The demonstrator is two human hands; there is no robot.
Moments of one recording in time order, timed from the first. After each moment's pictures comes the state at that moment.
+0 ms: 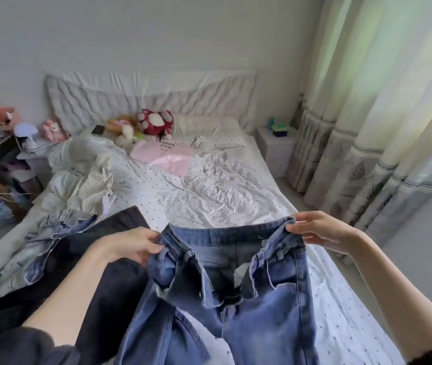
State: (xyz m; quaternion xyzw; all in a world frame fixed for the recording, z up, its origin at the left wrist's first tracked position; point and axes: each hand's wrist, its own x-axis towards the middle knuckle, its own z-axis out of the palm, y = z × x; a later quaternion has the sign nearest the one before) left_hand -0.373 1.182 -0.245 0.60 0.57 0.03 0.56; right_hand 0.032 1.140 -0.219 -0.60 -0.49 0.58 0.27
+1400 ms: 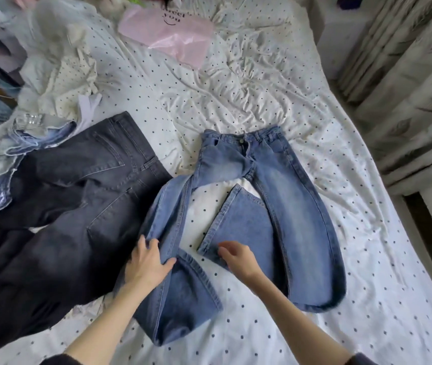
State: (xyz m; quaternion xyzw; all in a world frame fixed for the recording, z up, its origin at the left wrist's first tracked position) left_hand -0.354 1.132 -0.502 0.57 0.76 -0.15 0.26; right_hand -0.145 1.137 -0.521 -0.67 -0.49 0.55 0.13
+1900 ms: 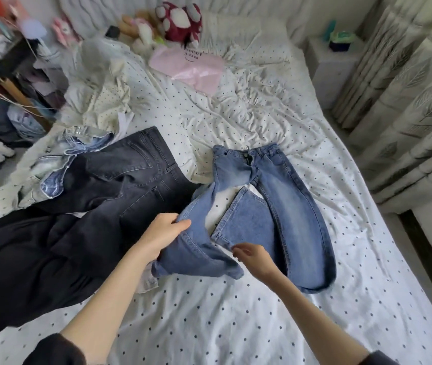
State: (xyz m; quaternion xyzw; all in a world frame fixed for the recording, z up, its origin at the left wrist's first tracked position) left_hand -0.355 1.116 -0.388 0.45 0.71 0.21 0.50; right_hand -0.136 1.080 -0.451 -0.66 -0.53 0.52 0.14
